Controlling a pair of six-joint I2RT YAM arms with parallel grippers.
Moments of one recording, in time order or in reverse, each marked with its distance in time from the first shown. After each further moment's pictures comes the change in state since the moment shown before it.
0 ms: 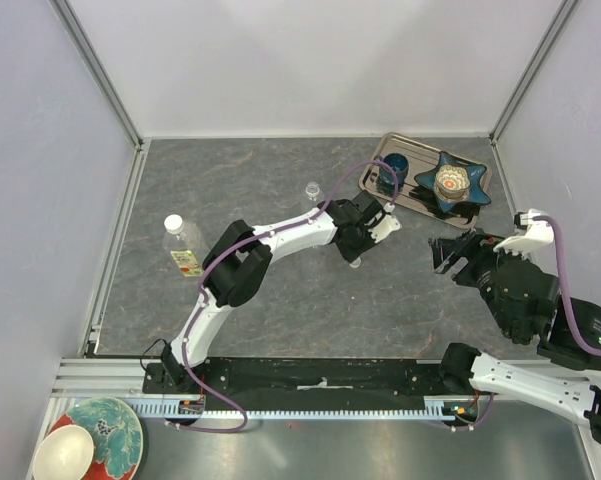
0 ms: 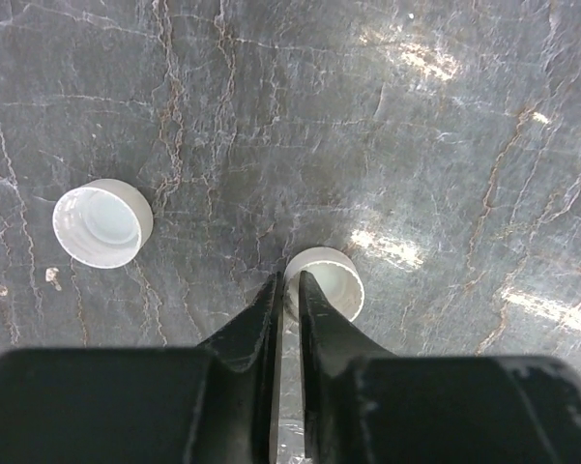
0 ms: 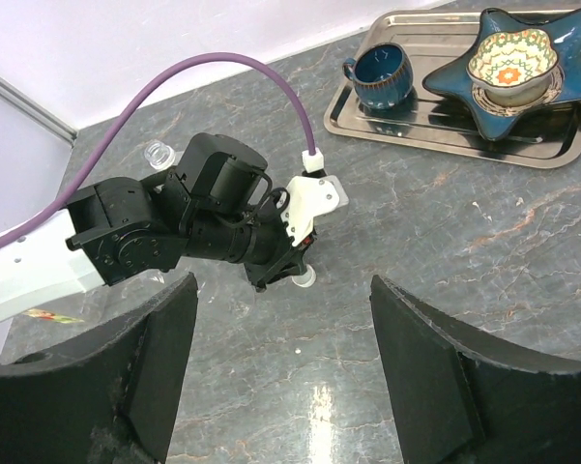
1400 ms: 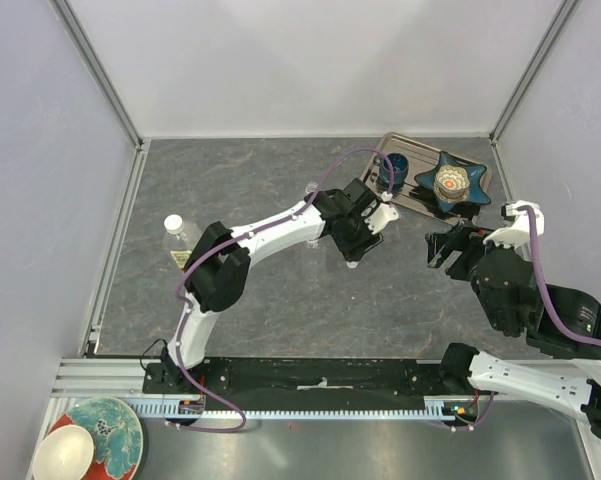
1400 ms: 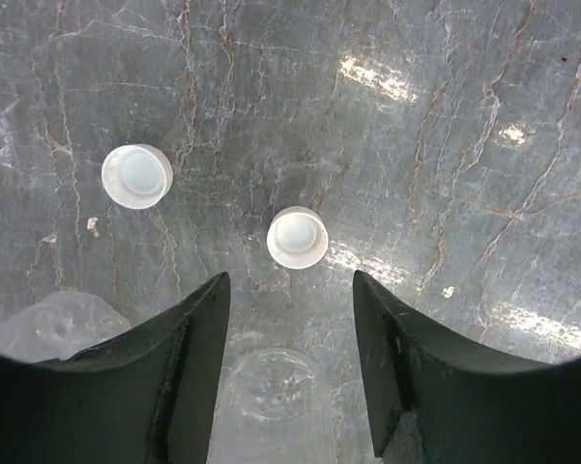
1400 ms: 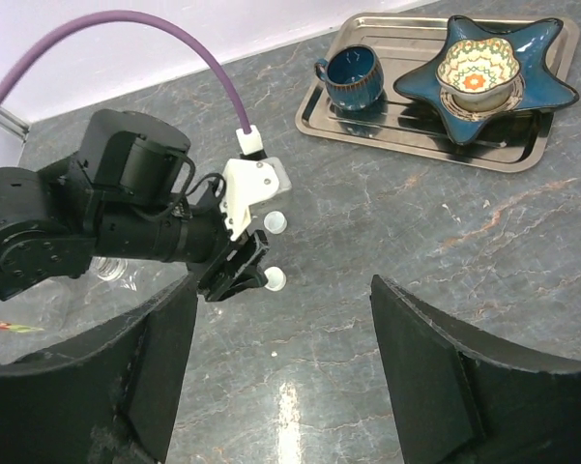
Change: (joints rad) left arm 0.012 -0.148 -0.032 -0.049 0.060 -0.001; right arm 0.000 0.096 0.055 -0.051 0.048 -0.001
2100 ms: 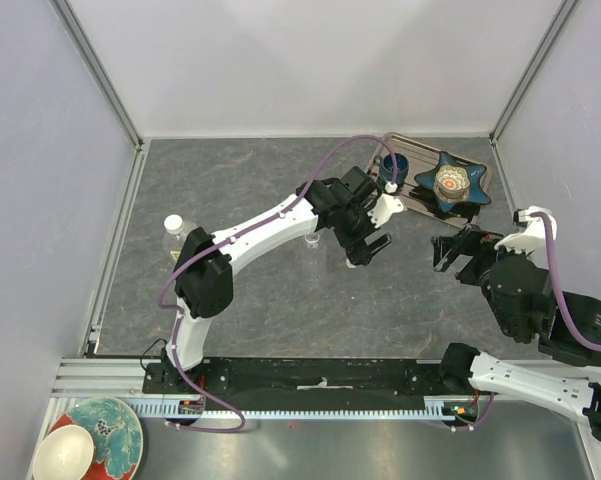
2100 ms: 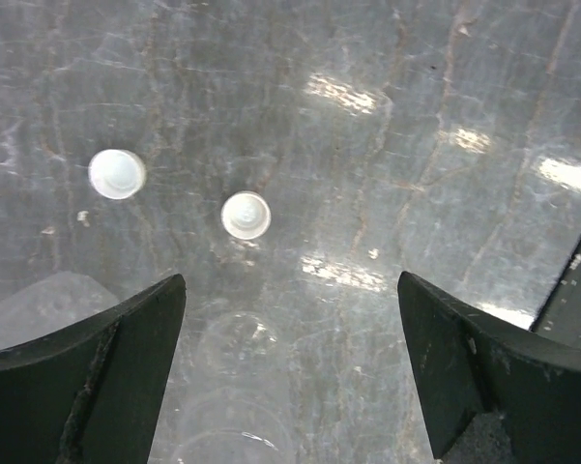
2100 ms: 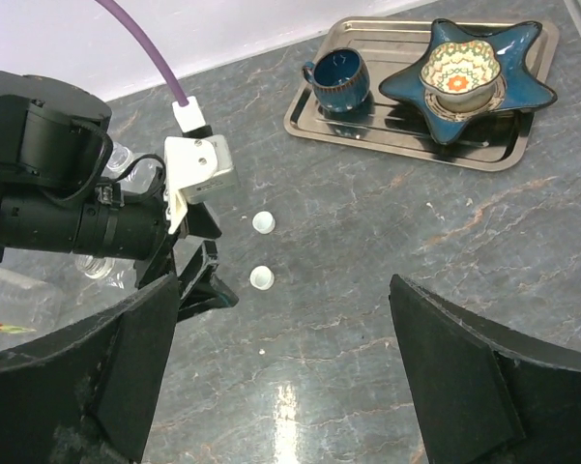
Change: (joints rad) left arm -0.018 -0.075 0.095 -0.148 0.103 -0.009; right arm 0.000 -0.056 0.002 -0.048 0.011 -0.008
